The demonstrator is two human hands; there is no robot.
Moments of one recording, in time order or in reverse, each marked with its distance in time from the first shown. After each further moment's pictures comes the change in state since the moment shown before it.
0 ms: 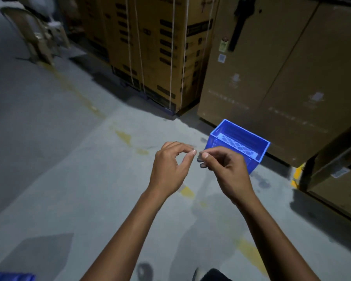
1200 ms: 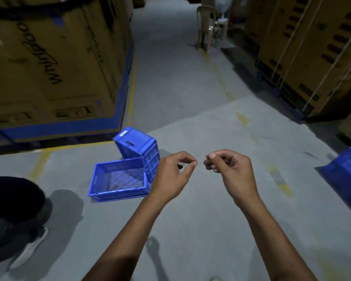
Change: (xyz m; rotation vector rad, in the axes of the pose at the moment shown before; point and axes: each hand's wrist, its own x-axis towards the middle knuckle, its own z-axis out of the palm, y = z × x) left_hand -0.493 0.104 -0.281 0.235 0.436 -0.506; right_hand -0.420 -0.132 0.197 0.288 -0.600 0.019
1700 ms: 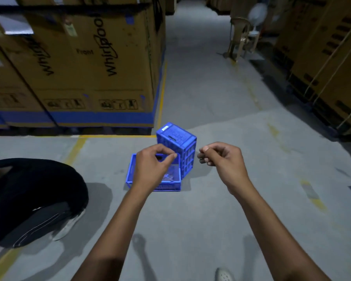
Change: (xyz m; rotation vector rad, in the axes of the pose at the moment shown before) left_hand -0.100 -0.131 -0.278 0.024 0.316 -0.084; right_hand -0.081 -0.025 0.273 0.022 -0.186 0.001
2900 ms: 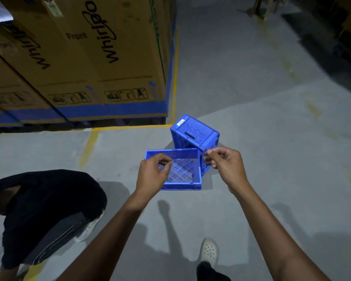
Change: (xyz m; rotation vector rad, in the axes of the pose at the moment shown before) left_hand 0.194 -0.156 0.051 0.247 -0.118 -0.119; right_hand 0.227 0.133 0.056 0.002 0.055 0.271
